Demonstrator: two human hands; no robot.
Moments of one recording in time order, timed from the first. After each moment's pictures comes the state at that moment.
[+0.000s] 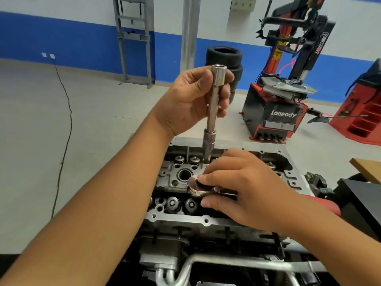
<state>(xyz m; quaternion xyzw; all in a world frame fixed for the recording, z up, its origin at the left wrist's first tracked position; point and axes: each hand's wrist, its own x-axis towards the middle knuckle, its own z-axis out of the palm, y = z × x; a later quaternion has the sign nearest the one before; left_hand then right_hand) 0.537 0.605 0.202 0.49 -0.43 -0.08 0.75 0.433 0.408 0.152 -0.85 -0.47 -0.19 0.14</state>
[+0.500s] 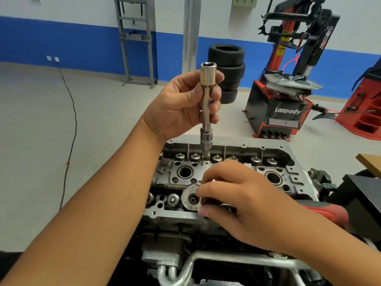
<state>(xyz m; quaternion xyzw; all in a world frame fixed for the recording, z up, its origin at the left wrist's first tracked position) 0.542 0.618 0.183 0.41 -0.49 -0.15 0.76 0.410 0.408 0.140 -0.83 -0.49 -0.16 0.19</state>
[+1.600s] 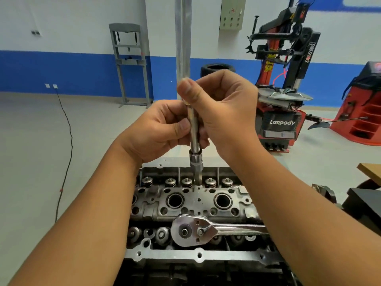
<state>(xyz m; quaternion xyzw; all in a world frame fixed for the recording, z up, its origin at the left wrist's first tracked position) 0.539 0.634 0.190 0.58 -0.43 -0.08 0.69 0.503 0.472 0.222 -0.64 -0.26 -0.28 0.67</state>
